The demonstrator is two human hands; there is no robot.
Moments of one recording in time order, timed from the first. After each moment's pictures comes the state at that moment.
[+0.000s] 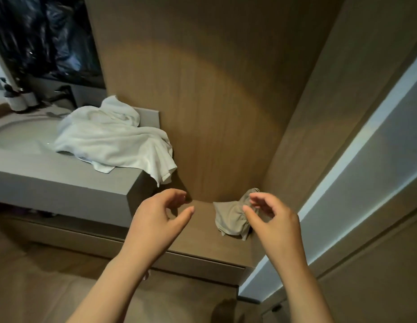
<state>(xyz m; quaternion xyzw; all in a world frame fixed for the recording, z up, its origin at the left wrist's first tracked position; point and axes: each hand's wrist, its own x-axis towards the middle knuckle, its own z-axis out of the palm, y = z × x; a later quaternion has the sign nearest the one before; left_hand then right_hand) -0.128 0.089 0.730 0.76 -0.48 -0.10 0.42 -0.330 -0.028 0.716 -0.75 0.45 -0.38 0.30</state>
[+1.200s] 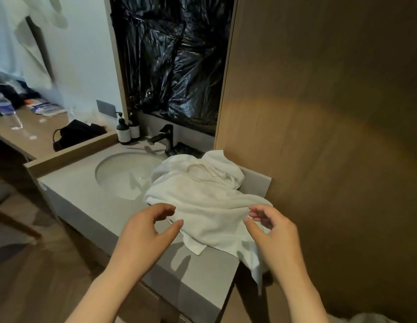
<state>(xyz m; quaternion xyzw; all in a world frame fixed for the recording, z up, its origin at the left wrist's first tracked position) 0.255 0.065 0.727 0.85 -0.32 -0.03 0.42 0.099 -0.132 0.722 -0.80 0.31 -0.31 0.41</state>
